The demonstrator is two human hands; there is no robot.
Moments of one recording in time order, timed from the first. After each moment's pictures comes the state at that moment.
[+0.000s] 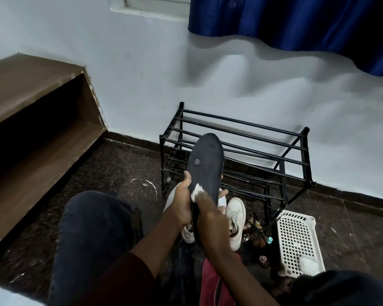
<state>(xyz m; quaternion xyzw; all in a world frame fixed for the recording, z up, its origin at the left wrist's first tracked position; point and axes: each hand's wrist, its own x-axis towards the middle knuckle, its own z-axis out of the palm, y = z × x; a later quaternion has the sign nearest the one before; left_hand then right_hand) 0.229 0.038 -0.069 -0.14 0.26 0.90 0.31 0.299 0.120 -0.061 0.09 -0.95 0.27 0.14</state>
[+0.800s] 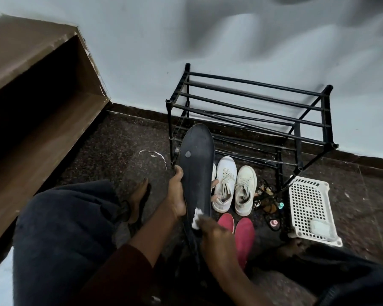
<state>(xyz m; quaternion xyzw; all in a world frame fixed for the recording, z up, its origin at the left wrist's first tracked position) 0.279 -0.004 -0.127 -0.22 0.25 0.89 0.31 0.392 0.105 -0.115 0.06 -0.94 0.32 0.06</state>
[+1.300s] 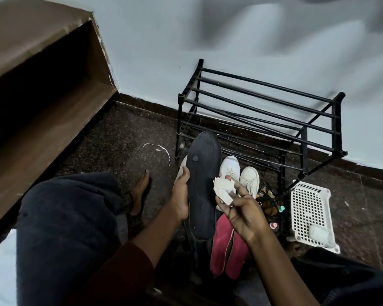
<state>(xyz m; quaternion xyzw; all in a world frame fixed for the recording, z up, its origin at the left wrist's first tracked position) 0.292 -0.012 -0.140 -0.21 0.29 0.89 0.28 0.333 0.133 -0.068 -0.25 -0.36 0.88 -0.18</state>
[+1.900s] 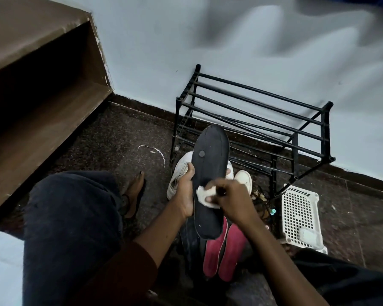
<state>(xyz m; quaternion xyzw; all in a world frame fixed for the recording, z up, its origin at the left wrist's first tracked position) 0.287 0.003 -0.114 -0.16 0.23 0.90 0.33 0.317 0.122 -0.048 0.06 -0.91 0.40 -0.09</state>
